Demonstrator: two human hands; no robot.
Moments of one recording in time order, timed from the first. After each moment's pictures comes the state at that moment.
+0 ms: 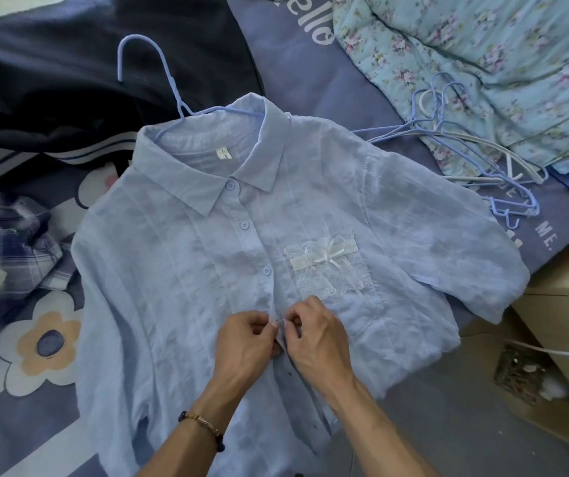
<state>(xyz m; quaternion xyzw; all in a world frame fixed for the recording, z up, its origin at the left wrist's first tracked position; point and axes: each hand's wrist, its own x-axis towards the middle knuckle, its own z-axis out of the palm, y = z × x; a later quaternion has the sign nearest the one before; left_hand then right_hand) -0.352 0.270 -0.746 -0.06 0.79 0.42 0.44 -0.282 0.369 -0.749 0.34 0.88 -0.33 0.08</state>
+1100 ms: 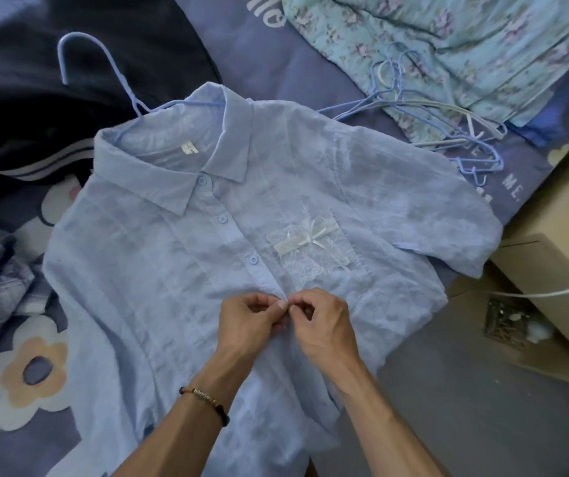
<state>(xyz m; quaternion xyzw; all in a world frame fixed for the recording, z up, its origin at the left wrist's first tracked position) -0.360 0.285 -0.743 -0.12 0.70 0.51 0.49 -0.270 0.368 -0.735 0.45 0.77 -0.45 -0.01</state>
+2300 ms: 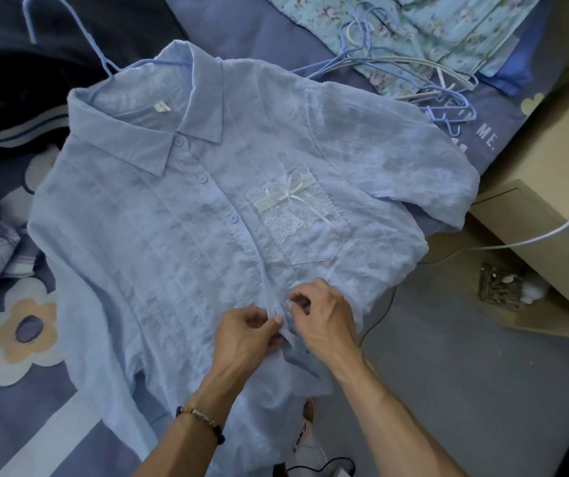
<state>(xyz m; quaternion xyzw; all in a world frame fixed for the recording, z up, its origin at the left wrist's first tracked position) -0.290 0.232 -0.737 -0.04 0.75 0.42 0.52 -0.202 0.336 -0.751 0.44 0.82 -0.36 0.04</state>
